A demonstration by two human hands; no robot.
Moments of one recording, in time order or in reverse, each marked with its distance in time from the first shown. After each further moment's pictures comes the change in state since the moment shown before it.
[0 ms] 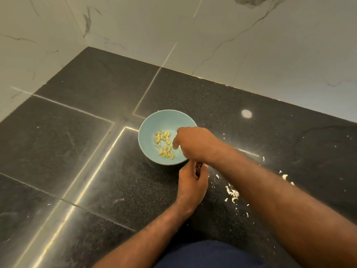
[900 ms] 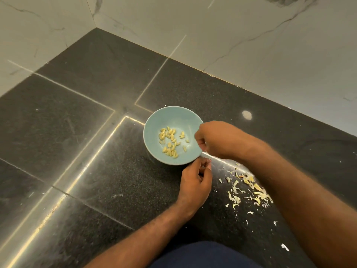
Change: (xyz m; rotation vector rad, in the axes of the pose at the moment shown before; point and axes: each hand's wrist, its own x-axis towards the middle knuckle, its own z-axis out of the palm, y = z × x) left_hand 0.004 -0.006 0.001 0.001 0.031 0.040; right_hand -0.007 0.028 -0.024 -0.017 -0.116 0.015
